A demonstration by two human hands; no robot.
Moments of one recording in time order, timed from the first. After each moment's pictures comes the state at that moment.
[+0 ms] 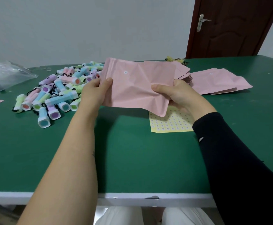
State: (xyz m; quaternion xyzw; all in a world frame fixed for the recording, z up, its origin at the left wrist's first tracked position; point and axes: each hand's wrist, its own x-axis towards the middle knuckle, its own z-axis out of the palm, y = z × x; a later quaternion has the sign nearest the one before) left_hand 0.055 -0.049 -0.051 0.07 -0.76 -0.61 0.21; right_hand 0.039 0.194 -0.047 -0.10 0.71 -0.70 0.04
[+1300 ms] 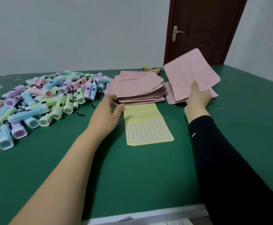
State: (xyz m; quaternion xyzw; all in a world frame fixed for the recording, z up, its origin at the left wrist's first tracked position) left_hand 0.044 0.027 -0.079 -0.06 -0.90 -0.40 0.18; right_hand -0.009 0.289 -0.056 0.18 0.45 -0.81 -0.32
